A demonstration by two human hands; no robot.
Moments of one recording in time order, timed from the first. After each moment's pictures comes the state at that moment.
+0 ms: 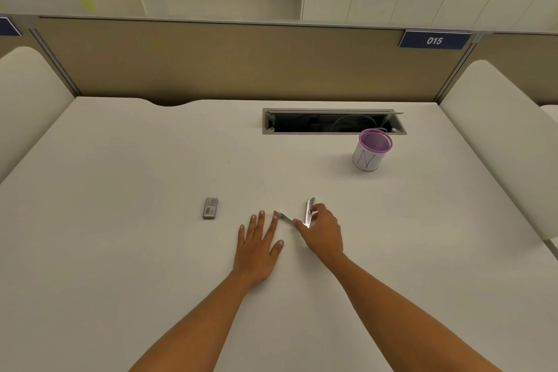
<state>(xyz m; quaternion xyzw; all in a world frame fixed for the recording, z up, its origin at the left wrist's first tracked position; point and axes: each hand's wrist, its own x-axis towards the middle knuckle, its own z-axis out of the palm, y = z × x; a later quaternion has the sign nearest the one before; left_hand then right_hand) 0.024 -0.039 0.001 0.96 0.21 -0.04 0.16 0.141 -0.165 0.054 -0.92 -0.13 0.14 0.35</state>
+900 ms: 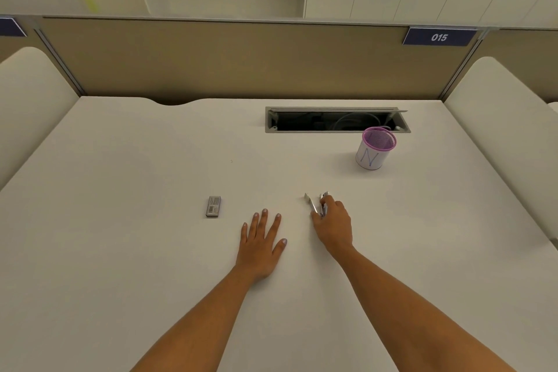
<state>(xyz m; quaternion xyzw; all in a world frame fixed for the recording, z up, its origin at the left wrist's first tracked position) 0.025 -0.036 0.006 0.96 0.20 -0.07 0.17 0.162 -0.171 0.050 -0.93 -0.15 0.08 0.32</state>
